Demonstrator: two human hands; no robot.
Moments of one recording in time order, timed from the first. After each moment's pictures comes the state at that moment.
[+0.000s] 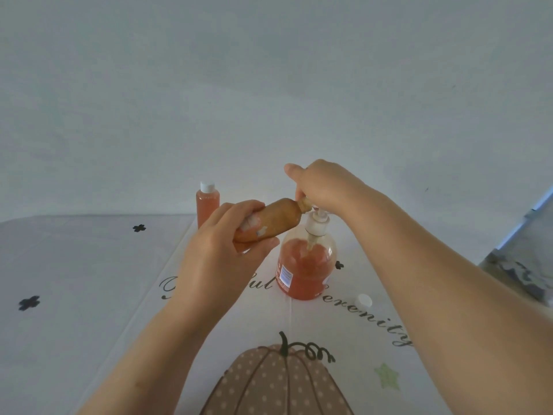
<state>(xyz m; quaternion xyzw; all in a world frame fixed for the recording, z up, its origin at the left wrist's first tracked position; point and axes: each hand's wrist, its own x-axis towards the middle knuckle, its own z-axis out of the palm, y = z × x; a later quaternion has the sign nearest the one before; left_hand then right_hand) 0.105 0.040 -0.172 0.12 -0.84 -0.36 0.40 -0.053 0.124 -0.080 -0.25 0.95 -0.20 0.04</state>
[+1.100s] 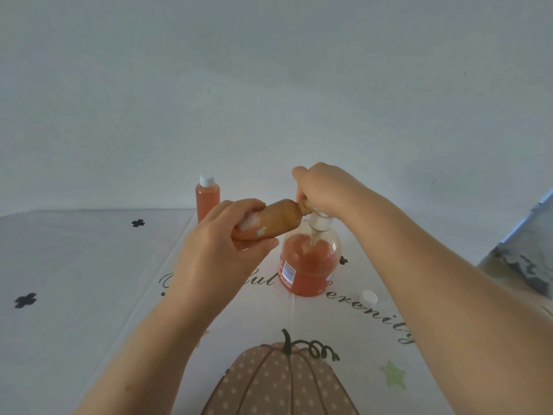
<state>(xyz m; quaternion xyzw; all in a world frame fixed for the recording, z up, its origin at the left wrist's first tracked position) 0.107 0.036 -0.169 0.13 -0.84 -0.38 0.36 -0.046 0.126 -0.091 -0.29 0.95 -0.13 0.04</state>
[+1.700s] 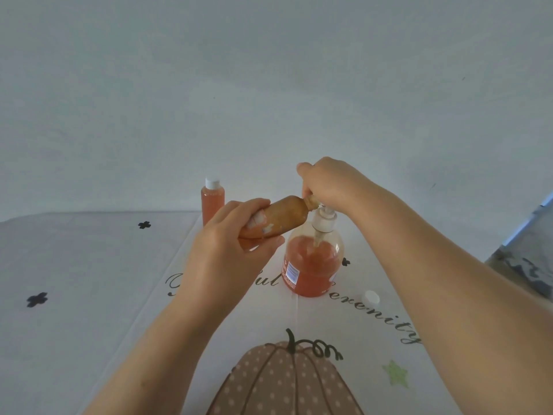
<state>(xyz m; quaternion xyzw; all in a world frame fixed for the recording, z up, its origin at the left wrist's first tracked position) 0.108 0.040 -0.169 0.11 -0.84 -0.35 0.39 -0.045 0.121 -0.077 -0.23 0.96 -0.15 0.08</state>
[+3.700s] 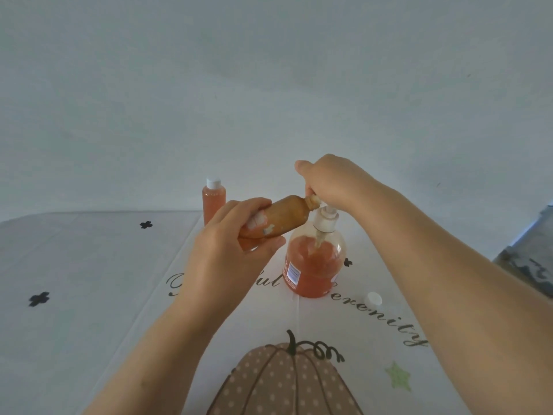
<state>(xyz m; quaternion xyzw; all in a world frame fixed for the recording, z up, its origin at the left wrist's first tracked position) 0.106 0.041 -0.172 0.12 -0.83 -0.37 0.39 -0.048 0.121 -0.080 -0.22 0.95 -0.20 0.06</state>
